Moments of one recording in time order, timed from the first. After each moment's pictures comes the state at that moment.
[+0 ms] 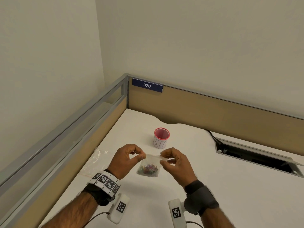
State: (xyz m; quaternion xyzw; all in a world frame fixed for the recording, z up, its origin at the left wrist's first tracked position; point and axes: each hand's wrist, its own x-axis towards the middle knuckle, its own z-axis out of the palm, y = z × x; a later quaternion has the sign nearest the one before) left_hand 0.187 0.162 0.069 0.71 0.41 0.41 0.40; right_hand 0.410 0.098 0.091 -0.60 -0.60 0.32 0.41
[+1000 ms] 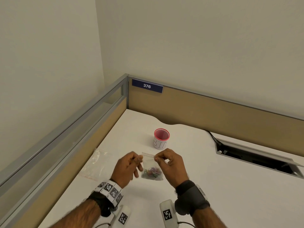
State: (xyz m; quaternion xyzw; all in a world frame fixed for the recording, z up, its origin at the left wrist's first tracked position) left_hand 0.198 0.143 0.047 0.61 0.45 0.40 0.52; right_hand 0.387 0.104 0.093 -0.62 -0.63 0.24 0.42
